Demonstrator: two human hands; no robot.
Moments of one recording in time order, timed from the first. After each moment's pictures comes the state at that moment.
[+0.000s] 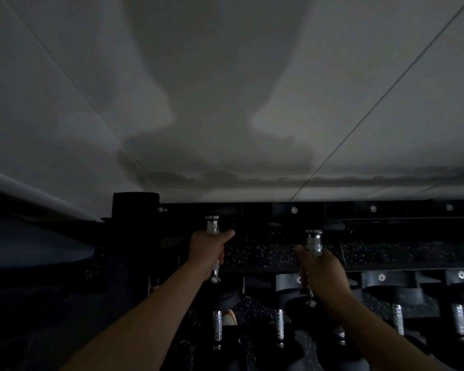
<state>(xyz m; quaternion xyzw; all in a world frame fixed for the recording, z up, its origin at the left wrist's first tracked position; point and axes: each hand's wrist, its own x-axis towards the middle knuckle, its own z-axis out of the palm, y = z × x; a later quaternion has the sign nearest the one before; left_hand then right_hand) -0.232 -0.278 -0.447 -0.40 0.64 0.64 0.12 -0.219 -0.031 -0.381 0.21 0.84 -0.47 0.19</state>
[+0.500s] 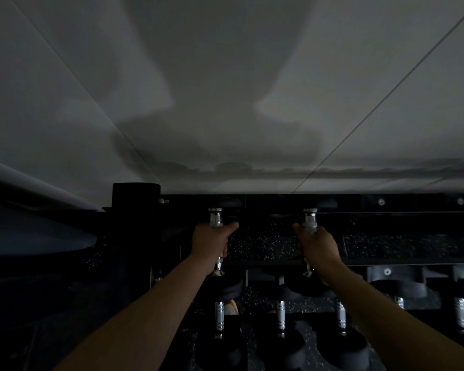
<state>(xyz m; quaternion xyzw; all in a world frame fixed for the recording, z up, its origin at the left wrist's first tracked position) -0.232 -0.277 -0.456 -0.39 0.65 0.64 0.11 -0.260 -0.037 -0.426 0.25 0.84 -0.44 0.20</state>
